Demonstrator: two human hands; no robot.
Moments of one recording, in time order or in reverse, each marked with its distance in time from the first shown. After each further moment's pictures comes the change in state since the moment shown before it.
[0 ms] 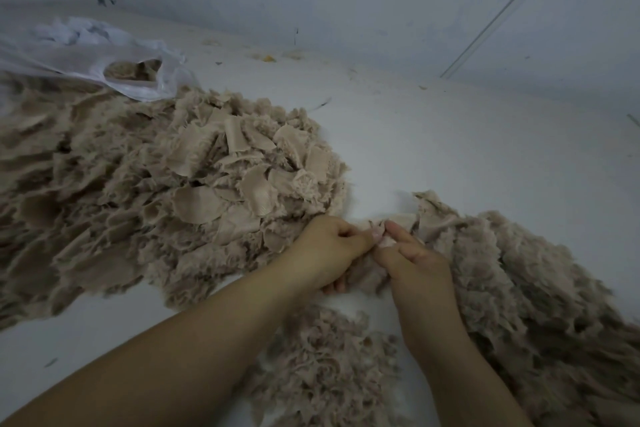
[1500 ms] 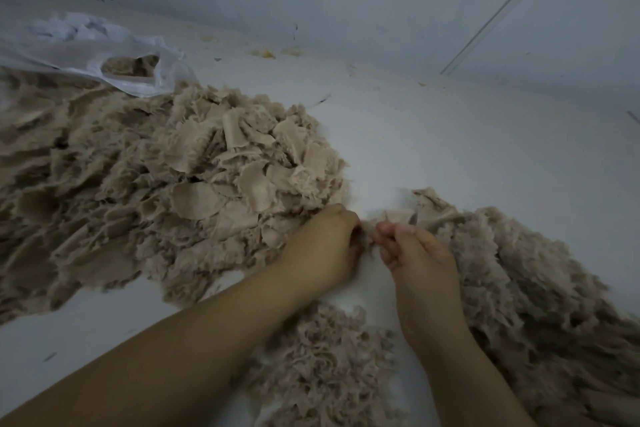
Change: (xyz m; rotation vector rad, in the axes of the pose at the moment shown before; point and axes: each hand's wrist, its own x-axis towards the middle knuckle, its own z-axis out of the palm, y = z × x) left_hand 0.014 -0.012 -0.003 0.815 0.136 0.446; right_hand 0.005 0.001 0.005 0.346 0.154 0.003
